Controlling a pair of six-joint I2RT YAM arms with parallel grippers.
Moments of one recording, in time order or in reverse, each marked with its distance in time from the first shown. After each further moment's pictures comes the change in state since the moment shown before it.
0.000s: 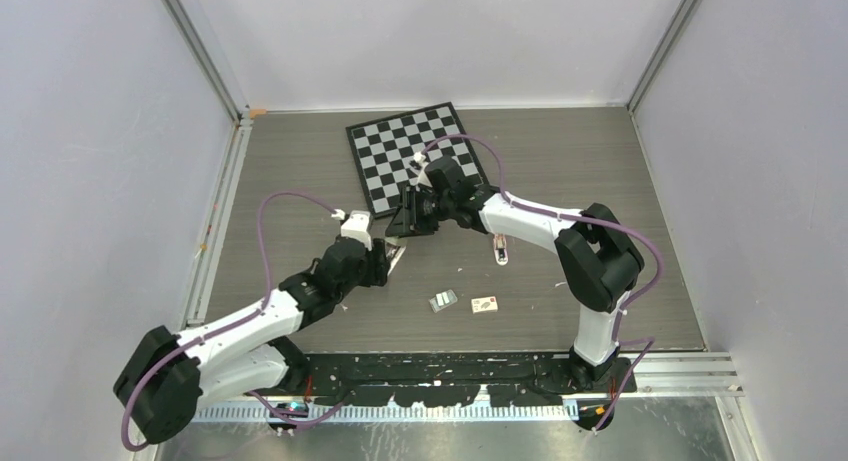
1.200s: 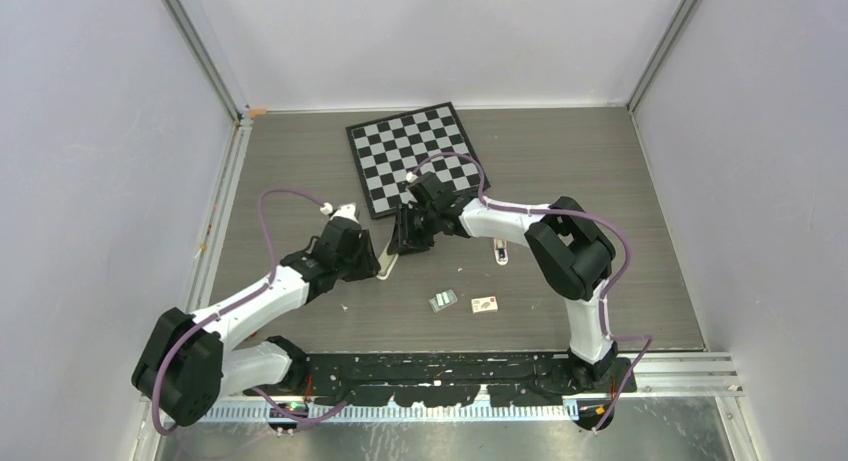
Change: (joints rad) left arm 0.172 0.115 0.142 -0.254 0.172 -0.180; right arm 0.059 0.141 0.056 -0.103 0.080 0.045
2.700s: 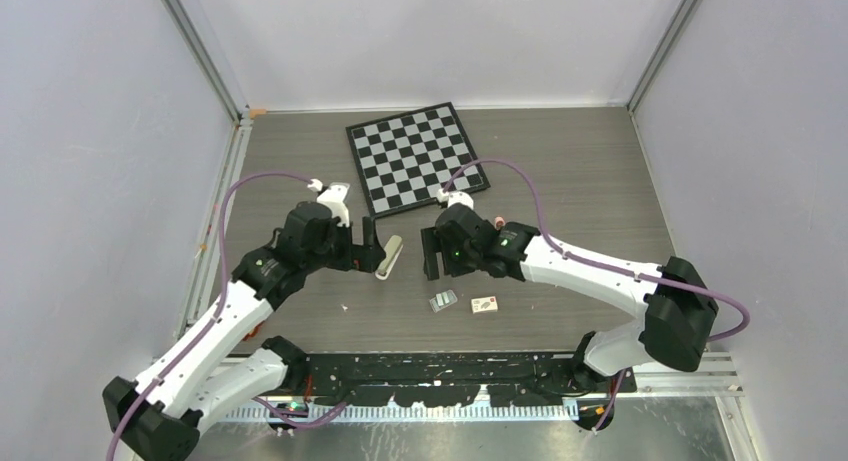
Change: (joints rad) left arm 0.002 -0.251 0.243 -0.312 0.121 0.232; right arm 0.146 -0.575 -0.276 -0.311 0.490 -0.120
